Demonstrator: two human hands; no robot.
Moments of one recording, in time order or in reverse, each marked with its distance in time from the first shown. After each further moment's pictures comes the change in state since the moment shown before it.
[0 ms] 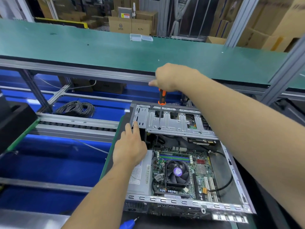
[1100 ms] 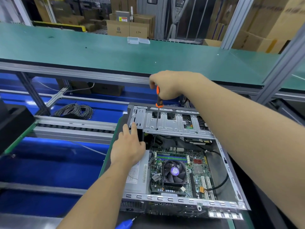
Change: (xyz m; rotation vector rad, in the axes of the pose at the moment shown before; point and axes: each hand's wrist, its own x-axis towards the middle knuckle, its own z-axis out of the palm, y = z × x) left_hand 0.001 0.000 0.002 0.000 0.011 0.007; right_hand -0.024 0.000 0.003 0.093 -0.042 -0.073
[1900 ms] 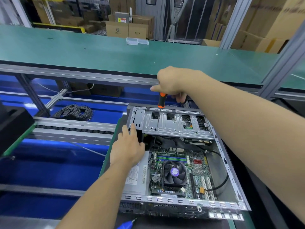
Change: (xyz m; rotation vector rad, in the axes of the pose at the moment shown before) left_hand 0.001 0.000 0.002 0.022 0.009 0.006; right_hand 0.006 0.015 -0.003 0.124 -0.029 0.061
